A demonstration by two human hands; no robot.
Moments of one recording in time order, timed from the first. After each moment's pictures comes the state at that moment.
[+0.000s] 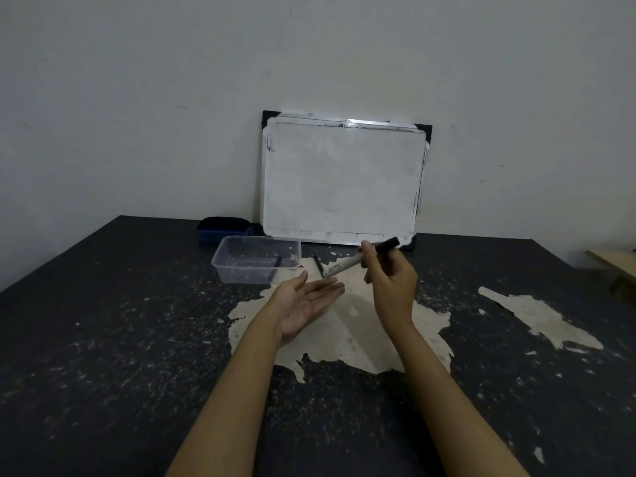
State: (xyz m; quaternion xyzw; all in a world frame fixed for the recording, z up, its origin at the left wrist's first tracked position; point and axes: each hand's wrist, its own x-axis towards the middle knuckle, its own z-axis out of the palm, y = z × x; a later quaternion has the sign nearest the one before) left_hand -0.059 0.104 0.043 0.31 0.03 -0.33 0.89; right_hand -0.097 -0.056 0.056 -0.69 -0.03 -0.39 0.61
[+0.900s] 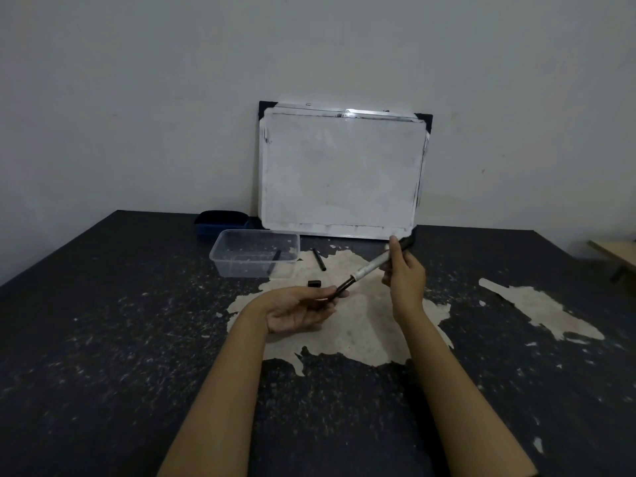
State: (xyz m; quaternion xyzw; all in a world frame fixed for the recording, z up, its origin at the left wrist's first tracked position) left_hand -0.064 0.122 0.049 0.47 -0.05 -0.46 0.75; right_hand -0.082 -0.082 0.048 -0.63 0.16 -0.30 0.69
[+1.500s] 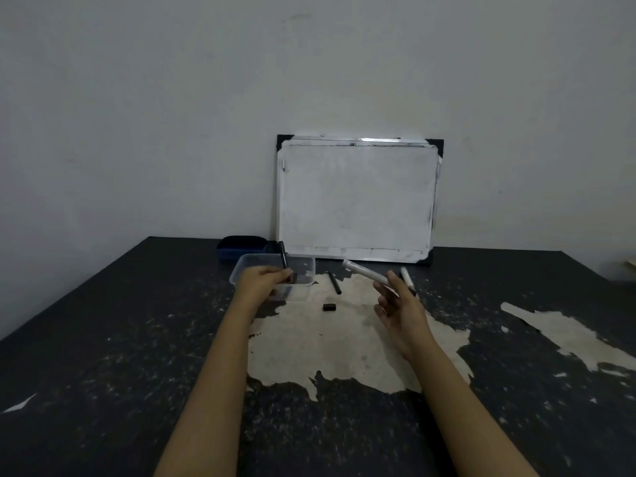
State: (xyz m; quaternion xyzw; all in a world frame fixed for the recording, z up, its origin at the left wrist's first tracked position) left_hand -0.033 0.169 0.087 0.80 0.04 -0.01 0.59; right_hand -0.096 -0.070 0.051 -0.44 0.14 -0.09 0.88
